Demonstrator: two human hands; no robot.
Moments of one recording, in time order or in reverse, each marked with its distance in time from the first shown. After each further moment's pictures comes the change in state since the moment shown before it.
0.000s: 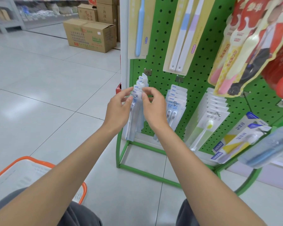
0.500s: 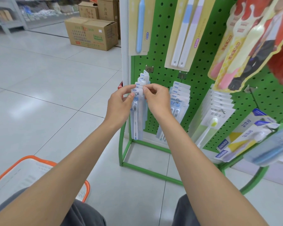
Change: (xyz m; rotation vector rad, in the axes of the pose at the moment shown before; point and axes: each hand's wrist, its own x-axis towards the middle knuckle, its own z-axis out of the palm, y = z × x) left_hand 0.012 -0.007 0.001 0.027 0.015 0.008; right_hand 0.021 0.001 -0.002 0.031 -0.047 0.067
